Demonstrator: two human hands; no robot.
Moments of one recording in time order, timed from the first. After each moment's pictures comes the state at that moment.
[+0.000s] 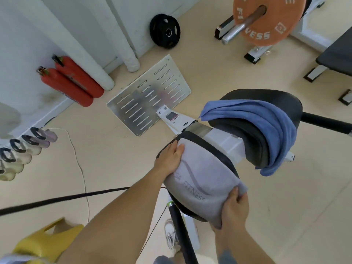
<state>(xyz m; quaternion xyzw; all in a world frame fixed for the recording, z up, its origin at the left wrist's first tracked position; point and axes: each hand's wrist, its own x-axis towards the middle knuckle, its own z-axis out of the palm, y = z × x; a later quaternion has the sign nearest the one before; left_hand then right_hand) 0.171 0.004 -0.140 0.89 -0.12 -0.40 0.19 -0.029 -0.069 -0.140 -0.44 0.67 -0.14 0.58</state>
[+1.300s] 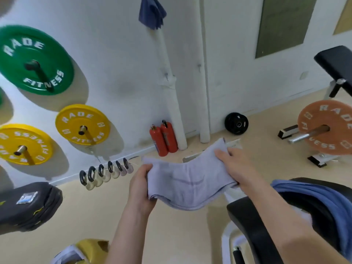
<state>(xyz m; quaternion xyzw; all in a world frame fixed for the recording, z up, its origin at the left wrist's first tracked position) 0.114 0.288 0.186 0.52 0.22 -0.08 0.82 0.102 0.046 0.201 -0.73 0.15 0.02 0.66</state>
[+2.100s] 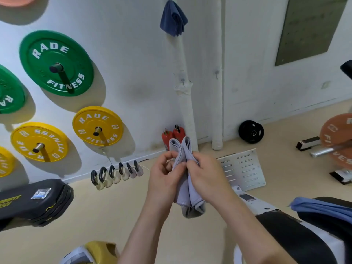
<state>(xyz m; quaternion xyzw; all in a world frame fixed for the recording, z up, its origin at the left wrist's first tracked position) 0.109 0.279 0.251 0.68 0.01 0.03 0.73 0.121 0.170 0.242 -0.84 -0.04 -0.08 0.53</state>
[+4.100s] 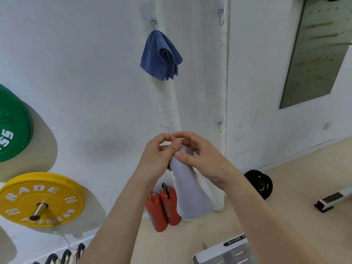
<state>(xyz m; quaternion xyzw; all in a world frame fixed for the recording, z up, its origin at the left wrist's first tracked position) 0.684 0.261 0.318 0.74 -0.14 -0.01 0.66 0.662 0.112 0.307 -0.74 -0.16 -0.04 0.66</state>
